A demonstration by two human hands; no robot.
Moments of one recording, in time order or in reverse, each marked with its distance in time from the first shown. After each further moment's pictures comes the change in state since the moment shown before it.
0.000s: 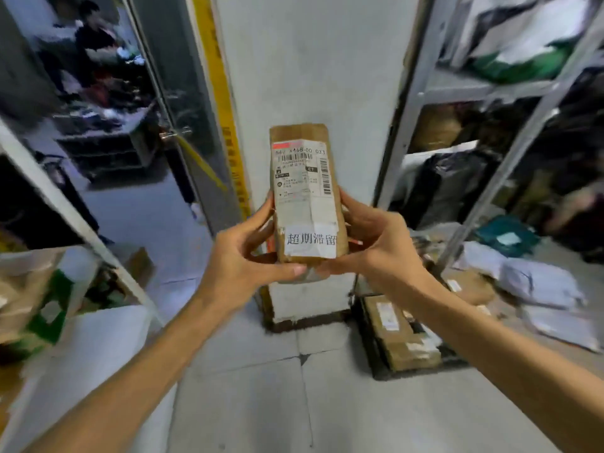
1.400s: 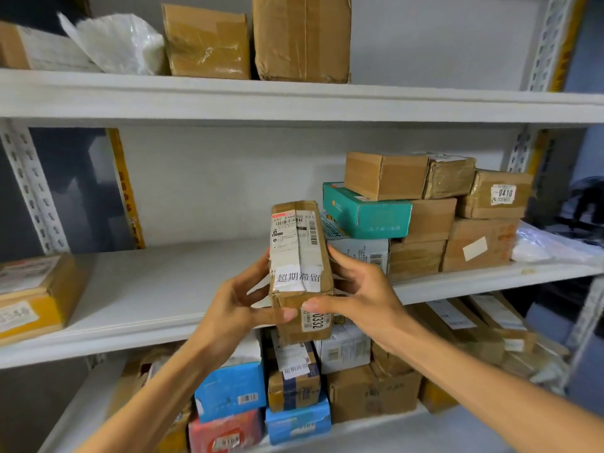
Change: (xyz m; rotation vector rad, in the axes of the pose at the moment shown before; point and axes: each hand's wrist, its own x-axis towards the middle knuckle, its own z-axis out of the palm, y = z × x) left_hand -0.571 0.207 -0.170 0.275 1.343 -0.082; right_hand -0.216 -0.211 0.500 0.329 -1.461 -0.369
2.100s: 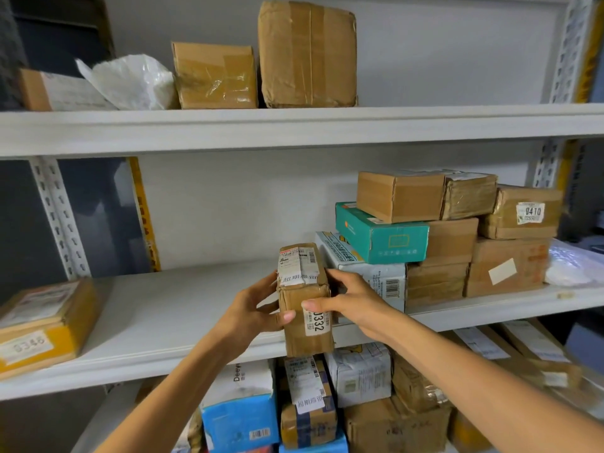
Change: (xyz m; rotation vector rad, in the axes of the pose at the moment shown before) left_hand 0.064 -0.035 -0.037 0.045 0.000 -0.130; right_hand 0.079 0.025 -0.004 -0.007 -0.083 0.211
